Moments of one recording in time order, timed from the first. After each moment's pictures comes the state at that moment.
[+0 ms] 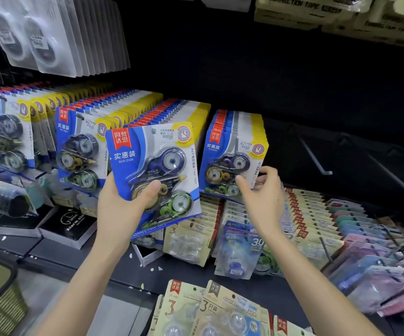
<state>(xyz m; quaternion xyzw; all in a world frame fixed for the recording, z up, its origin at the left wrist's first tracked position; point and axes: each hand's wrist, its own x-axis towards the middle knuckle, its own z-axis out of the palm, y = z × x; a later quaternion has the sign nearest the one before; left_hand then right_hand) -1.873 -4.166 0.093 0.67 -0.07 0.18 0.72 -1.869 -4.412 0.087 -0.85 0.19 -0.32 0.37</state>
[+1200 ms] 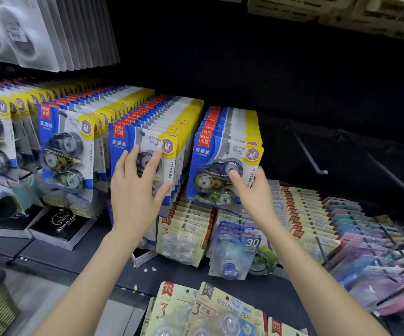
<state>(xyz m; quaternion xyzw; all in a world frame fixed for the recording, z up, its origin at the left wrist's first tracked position) -1.813 -4.198 0.061 0.89 -0.14 0.36 0.25 -1.852 -4.432 0.084 -0.83 0.10 -0.23 0.49</state>
